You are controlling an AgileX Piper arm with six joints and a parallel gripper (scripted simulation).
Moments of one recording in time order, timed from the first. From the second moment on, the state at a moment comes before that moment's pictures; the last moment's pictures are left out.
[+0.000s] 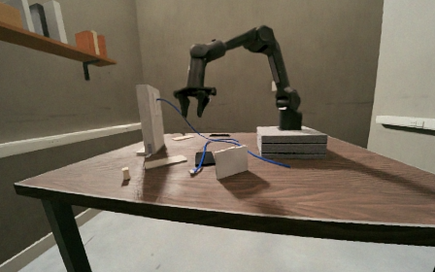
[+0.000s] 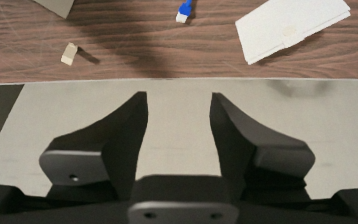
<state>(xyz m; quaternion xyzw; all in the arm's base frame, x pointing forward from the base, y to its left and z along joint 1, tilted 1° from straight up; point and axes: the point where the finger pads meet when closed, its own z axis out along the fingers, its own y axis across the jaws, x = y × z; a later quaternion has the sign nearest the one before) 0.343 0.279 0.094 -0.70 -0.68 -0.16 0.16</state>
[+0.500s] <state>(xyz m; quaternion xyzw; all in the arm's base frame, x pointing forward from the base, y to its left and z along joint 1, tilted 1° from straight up) 0.343 0.279 0.113 -0.70 -0.68 -0.16 0.16</state>
